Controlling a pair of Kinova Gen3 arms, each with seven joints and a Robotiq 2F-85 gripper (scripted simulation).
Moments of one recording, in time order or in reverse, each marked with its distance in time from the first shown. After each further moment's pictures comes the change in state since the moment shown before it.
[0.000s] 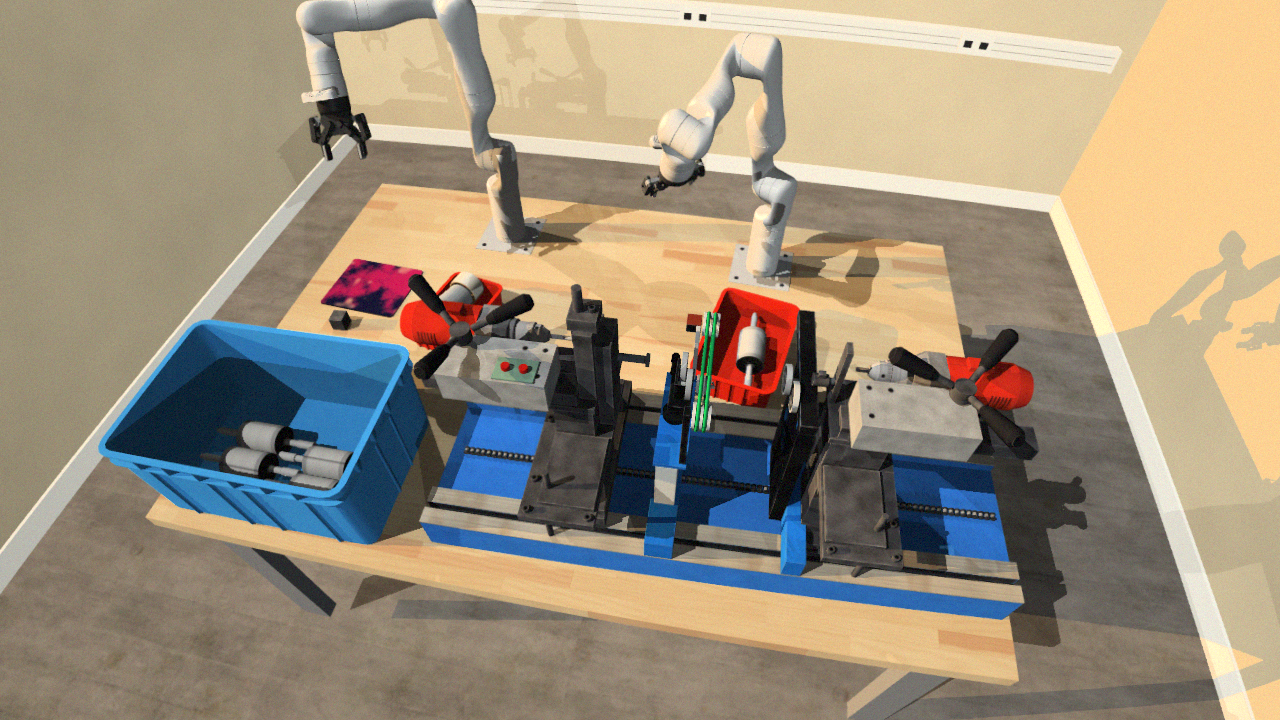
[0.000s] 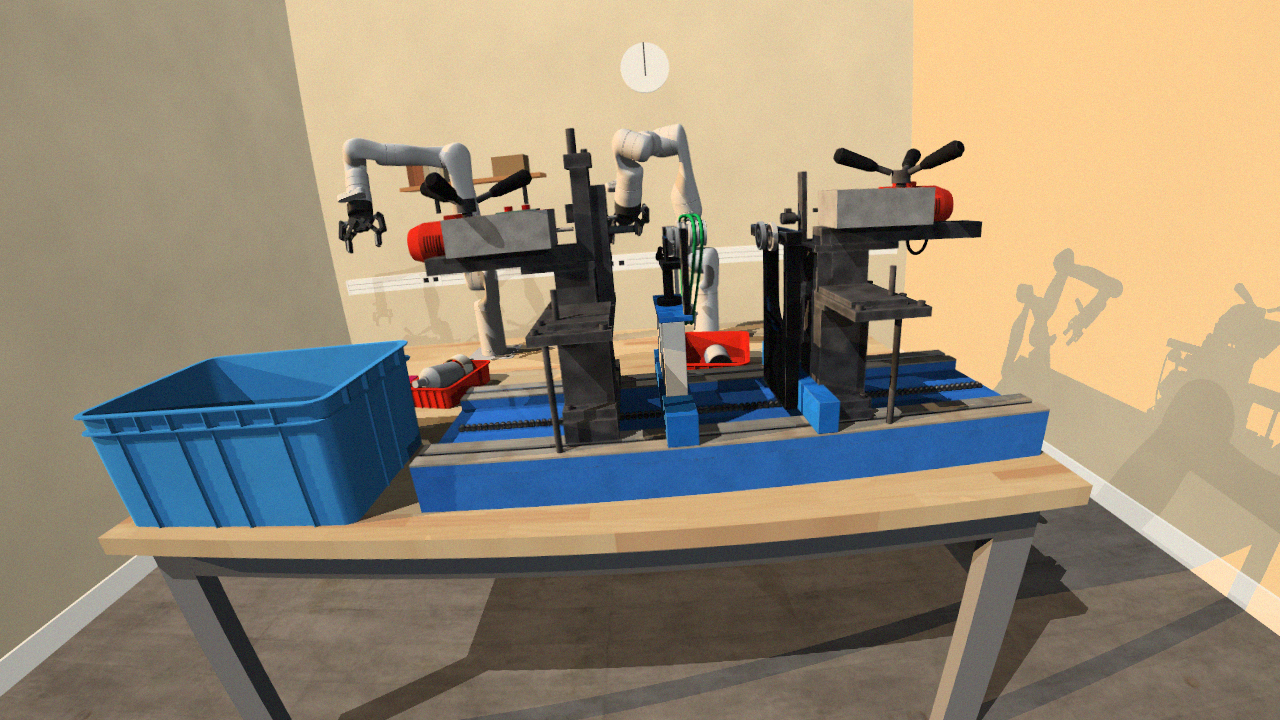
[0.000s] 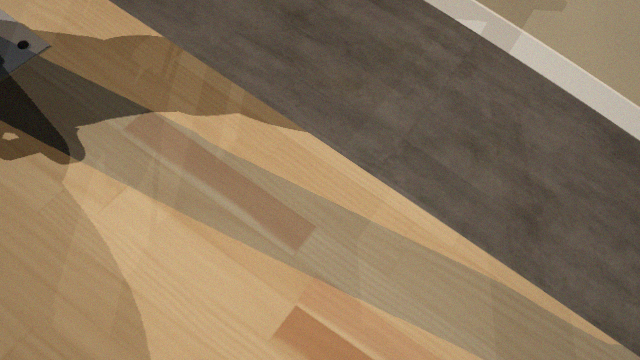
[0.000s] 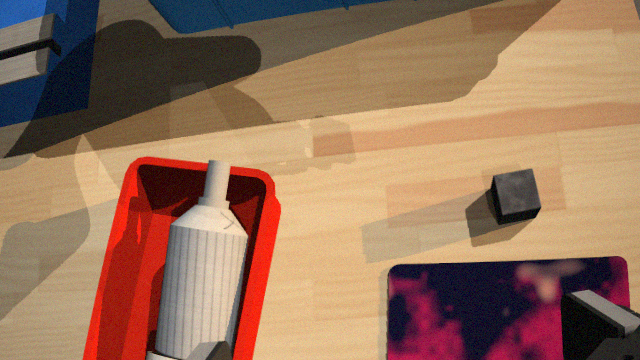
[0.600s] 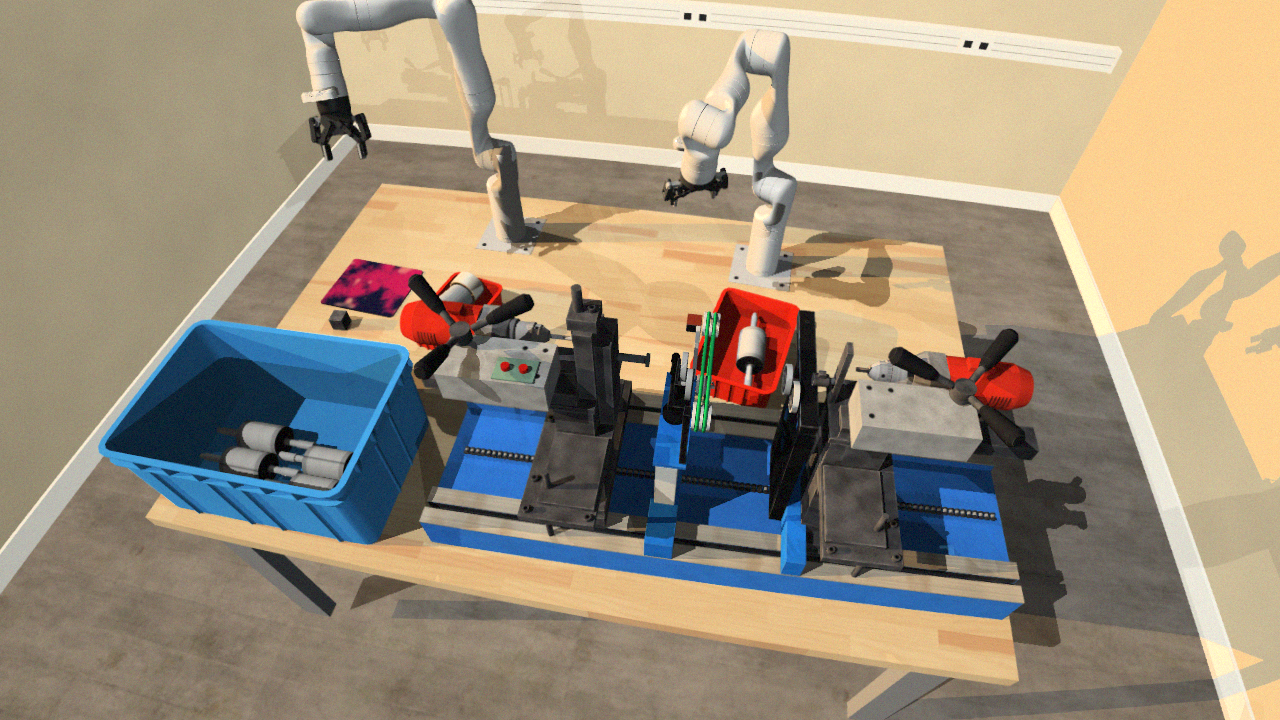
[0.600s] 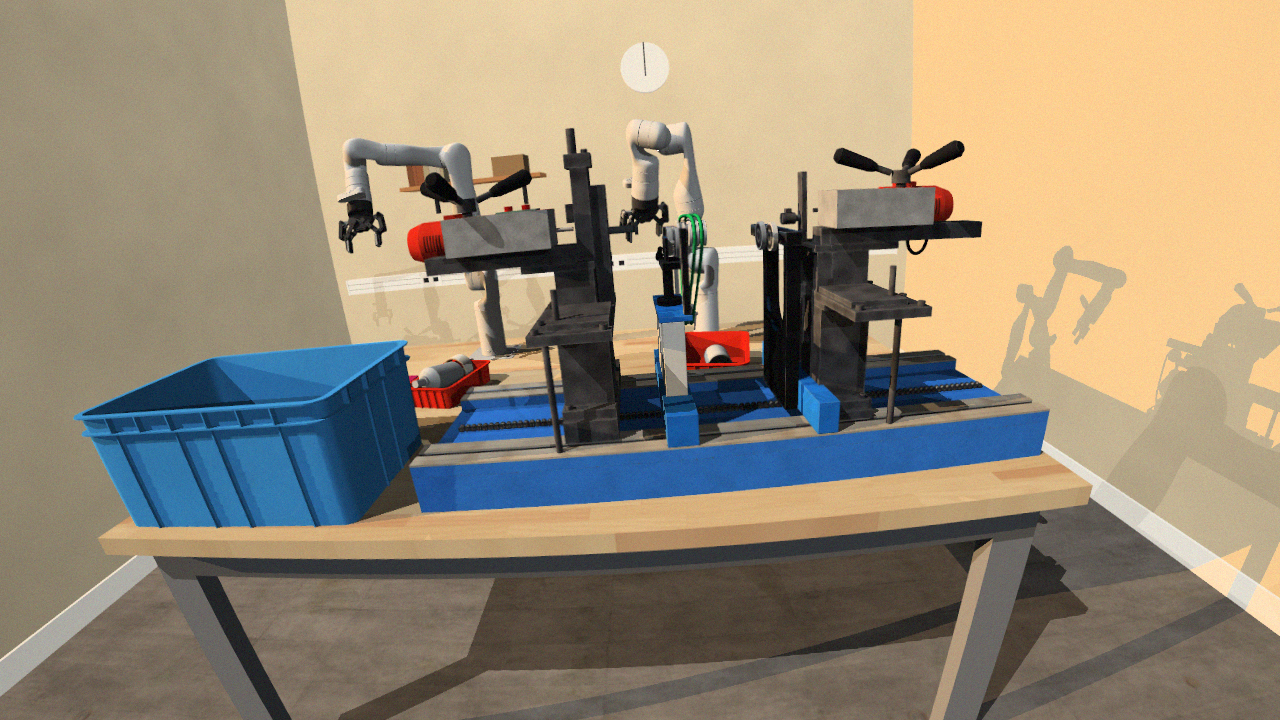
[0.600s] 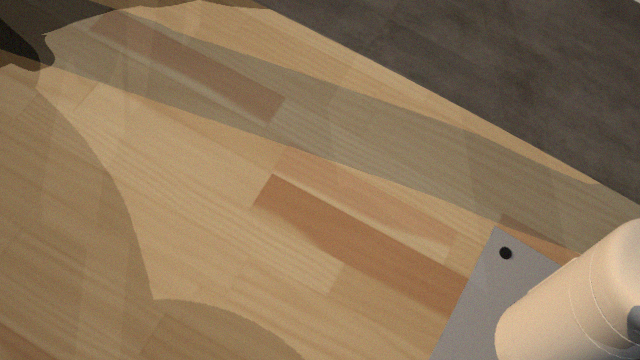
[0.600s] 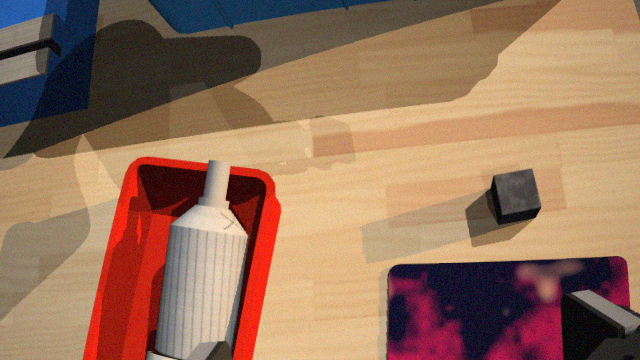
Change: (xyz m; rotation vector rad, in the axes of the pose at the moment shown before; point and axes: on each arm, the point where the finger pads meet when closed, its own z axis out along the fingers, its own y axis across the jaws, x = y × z) left arm -0.050 0.034 -0.029 0.003 -0.150 0.122; right arm 0.000 0.000 0.000 0.000 0.000 0.000
